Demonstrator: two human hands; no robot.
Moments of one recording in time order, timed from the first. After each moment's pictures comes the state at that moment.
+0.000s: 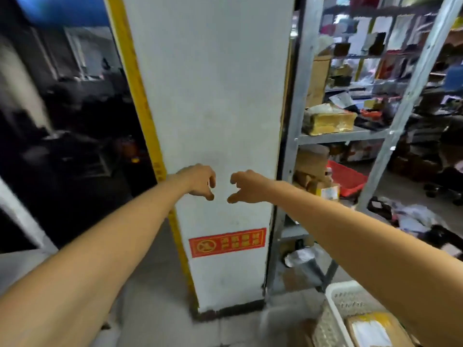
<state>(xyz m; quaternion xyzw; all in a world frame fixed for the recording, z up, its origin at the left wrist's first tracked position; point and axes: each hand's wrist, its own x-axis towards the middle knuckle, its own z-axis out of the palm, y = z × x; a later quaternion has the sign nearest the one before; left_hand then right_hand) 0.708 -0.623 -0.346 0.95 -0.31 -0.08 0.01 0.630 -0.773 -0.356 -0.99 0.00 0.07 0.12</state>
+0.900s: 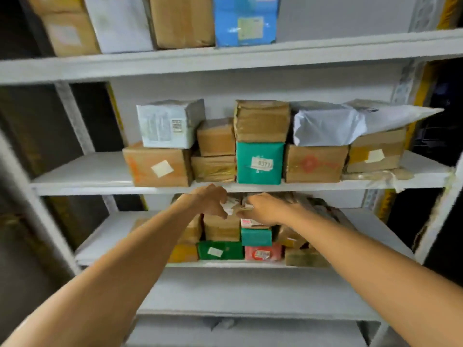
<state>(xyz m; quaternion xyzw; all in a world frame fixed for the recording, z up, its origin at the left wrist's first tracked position) 0.274 -0.188 -0.303 0.85 0.51 -0.10 -0.01 0.433 -0.244 -0.320 -0.65 -0.75 0.12 0.04</state>
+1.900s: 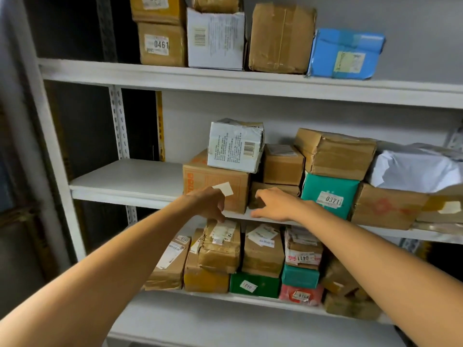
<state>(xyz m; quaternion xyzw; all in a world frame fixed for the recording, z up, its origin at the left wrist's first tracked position) 0.103 -0.106 -0.279 0.85 0.53 -0.01 0.03 0.296 -0.158 -0.259 -0.63 -0.77 0.04 0.03</state>
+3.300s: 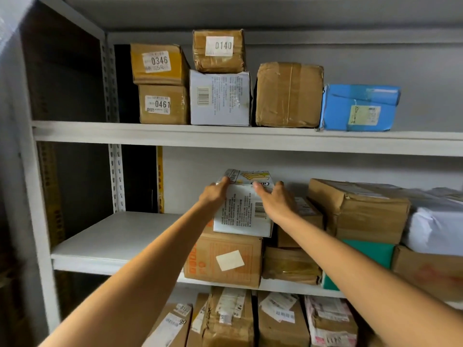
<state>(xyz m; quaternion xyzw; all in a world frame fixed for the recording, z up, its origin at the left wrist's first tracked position) 0.112 -0.028 -0.173 0.63 0.50 0.45 0.38 0.257 -0.069 -0.173 -0.67 -0.56 0.13 0.46</state>
